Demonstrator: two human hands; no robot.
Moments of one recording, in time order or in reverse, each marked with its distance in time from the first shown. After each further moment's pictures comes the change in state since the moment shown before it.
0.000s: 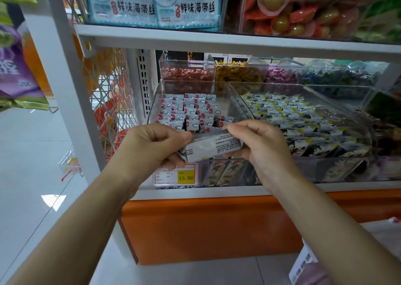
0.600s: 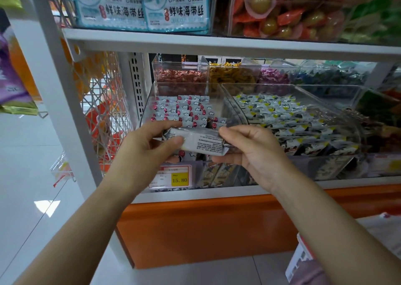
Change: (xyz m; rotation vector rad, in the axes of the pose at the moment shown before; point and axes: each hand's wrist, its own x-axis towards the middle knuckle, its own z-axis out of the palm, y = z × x) left_hand 0.002 -0.011 0.006 0.109 0.059 0.145; right_hand 0.003 0.003 -0.010 0.132 -0.125 0.114
